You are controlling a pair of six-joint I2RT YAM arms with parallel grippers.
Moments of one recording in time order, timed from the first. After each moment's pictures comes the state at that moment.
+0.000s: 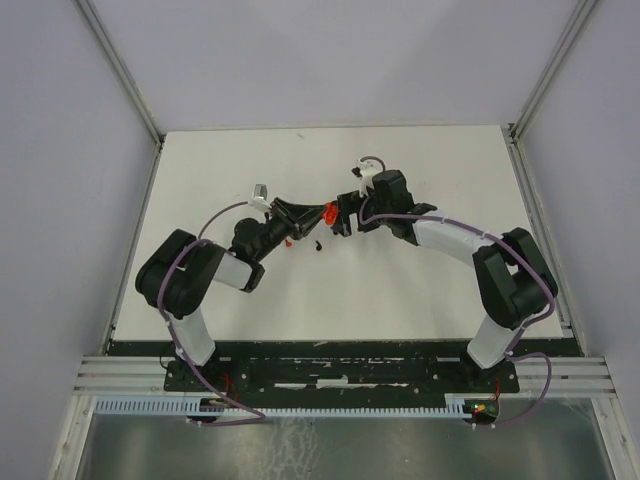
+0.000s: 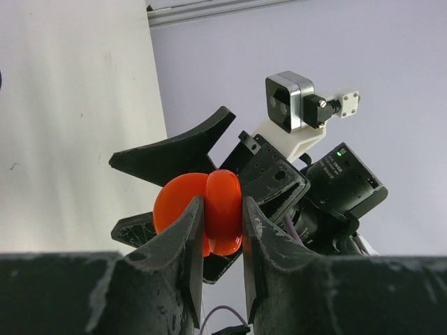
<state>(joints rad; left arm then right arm) -0.45 1.79 0.55 1.35 0.35 -1.44 0.53 1.72 1.09 -0.01 -0.23 0.23</state>
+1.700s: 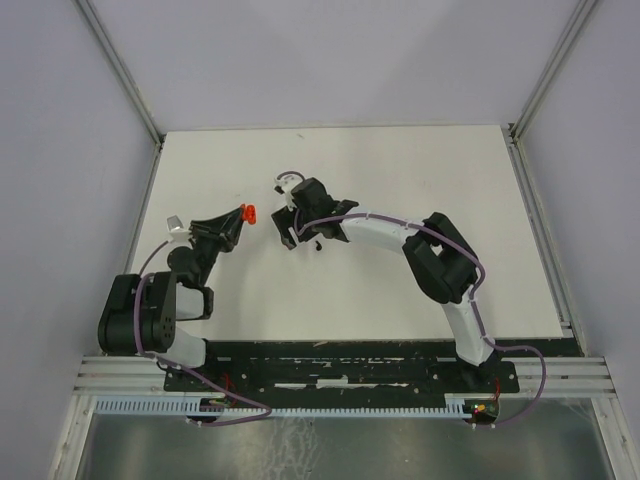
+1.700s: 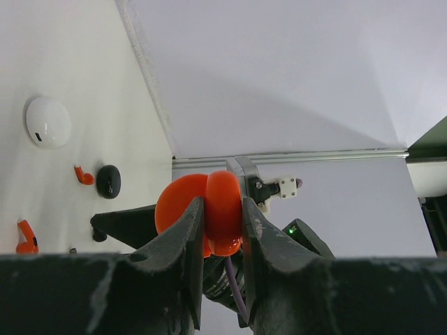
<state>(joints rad) 0.06 1.50 0.18 1.42 0.35 -1.57 0.82 2.13 1.59 -0.20 -0.03 0.15</state>
